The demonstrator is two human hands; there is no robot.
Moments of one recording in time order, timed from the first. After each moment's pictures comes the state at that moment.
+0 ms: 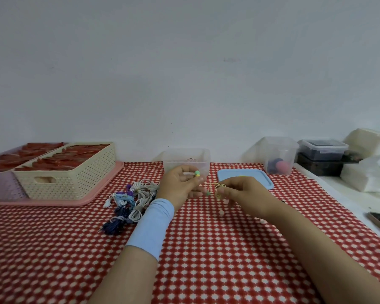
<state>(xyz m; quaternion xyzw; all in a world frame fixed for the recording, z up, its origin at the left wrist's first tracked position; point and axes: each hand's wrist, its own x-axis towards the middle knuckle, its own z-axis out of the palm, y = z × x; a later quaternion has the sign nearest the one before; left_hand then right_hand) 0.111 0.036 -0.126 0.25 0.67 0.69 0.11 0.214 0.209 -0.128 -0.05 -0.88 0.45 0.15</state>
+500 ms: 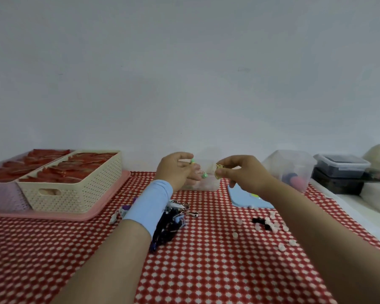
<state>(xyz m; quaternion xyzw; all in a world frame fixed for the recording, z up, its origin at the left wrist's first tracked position) 0.053 0.029 -0.070 0.22 0.71 0.67 0.08 0.145 0.208 -0.065 -0.07 -0.86 0.46 0.20</state>
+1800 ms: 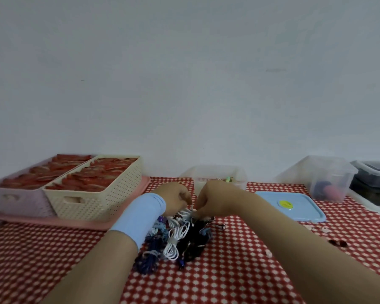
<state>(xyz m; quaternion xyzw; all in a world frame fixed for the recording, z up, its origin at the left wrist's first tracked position) 0.000 -0.038 -0.085 0.33 0.92 0.18 0.08 0.065 0.121 -0.082 0.03 -0.99 0.13 -0.02</state>
